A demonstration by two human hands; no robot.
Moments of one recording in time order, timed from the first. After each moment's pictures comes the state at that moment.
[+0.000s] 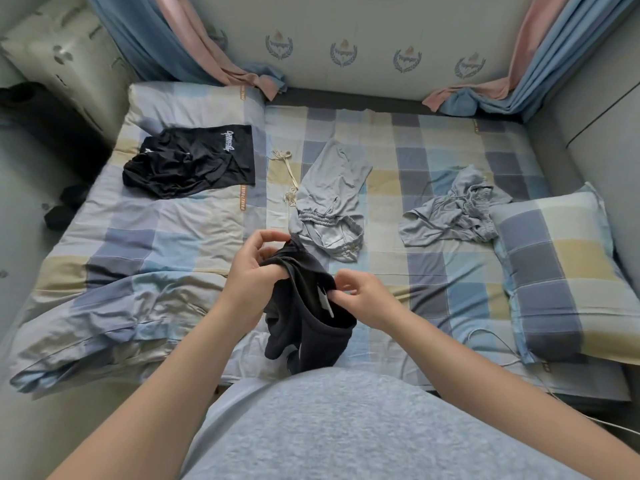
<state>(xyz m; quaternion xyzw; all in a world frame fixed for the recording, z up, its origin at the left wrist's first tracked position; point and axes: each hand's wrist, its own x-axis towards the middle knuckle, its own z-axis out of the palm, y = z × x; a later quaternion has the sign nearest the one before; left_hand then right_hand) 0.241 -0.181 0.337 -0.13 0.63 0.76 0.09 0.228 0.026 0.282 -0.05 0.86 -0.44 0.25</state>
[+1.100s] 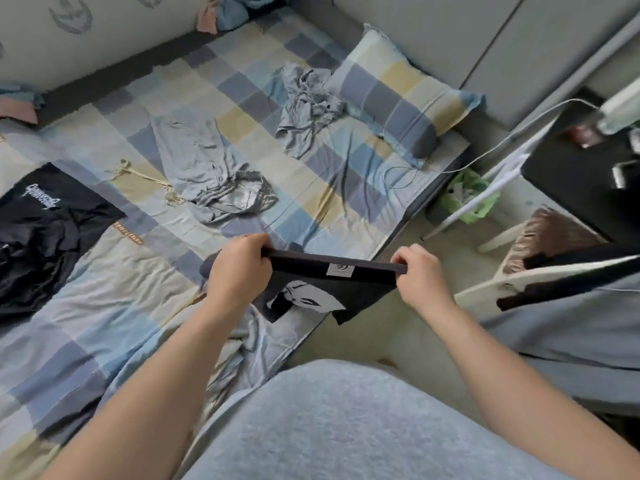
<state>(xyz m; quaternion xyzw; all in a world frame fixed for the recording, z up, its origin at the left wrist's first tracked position) 0.209 -0.303 0.289 0.36 0.88 0.25 0.17 0.437 -0.112 0.289 0.46 0.86 -0.21 0.00</state>
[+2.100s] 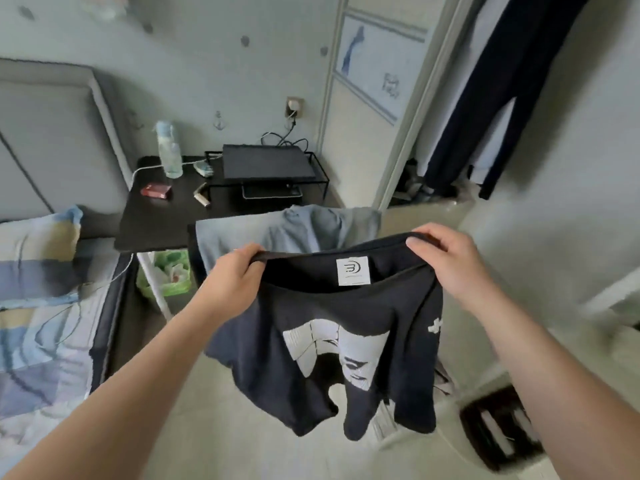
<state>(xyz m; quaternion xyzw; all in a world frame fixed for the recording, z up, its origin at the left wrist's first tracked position) 0.774 0.019 0.427 0.76 0.48 0.30 0.31 1.081 -0.088 0.506 0.67 0.57 -0.19 -0.44</state>
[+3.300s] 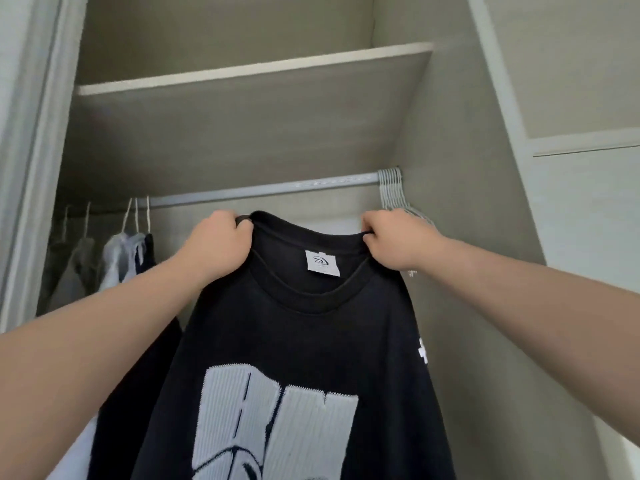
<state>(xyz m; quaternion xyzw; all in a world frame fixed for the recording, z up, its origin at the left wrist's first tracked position) 1.344 0.218 0.987 0.83 -0.07 0.51 0.21 1.362 -0.045 0.982 0.88 0.14 0.45 -0.06</state>
